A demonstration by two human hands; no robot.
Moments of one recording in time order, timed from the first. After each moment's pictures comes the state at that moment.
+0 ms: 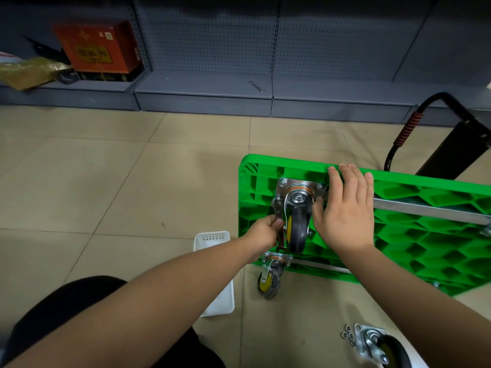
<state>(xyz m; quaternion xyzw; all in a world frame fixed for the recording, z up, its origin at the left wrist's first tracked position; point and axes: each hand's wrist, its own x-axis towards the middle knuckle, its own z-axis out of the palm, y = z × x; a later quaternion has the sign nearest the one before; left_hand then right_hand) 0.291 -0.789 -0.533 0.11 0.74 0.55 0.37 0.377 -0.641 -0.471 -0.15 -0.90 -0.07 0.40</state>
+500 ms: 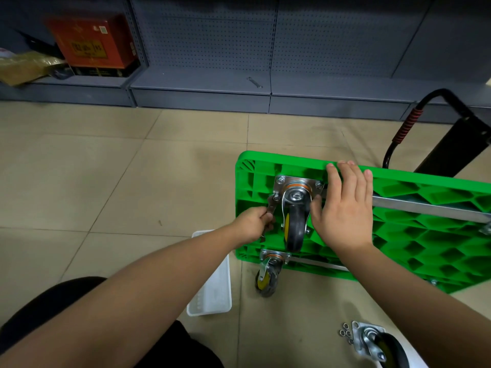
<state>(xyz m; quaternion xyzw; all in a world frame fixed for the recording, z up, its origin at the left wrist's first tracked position) 0.262 -0.805 -0.523 0.21 0.80 0.45 0.33 0.376 -0.639 -0.472 -0.15 -0.90 -0.07 0.40</state>
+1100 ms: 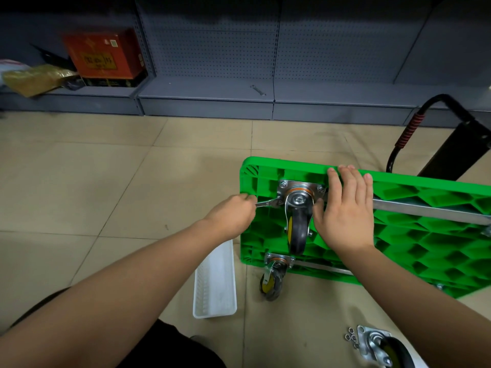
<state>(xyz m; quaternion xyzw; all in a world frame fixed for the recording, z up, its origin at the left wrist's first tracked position) 0.241 -0.847 -0.473 0.40 0.91 0.10 0.07 0.377 -0.640 -0.471 -0.14 -0.90 -0.08 0.40</state>
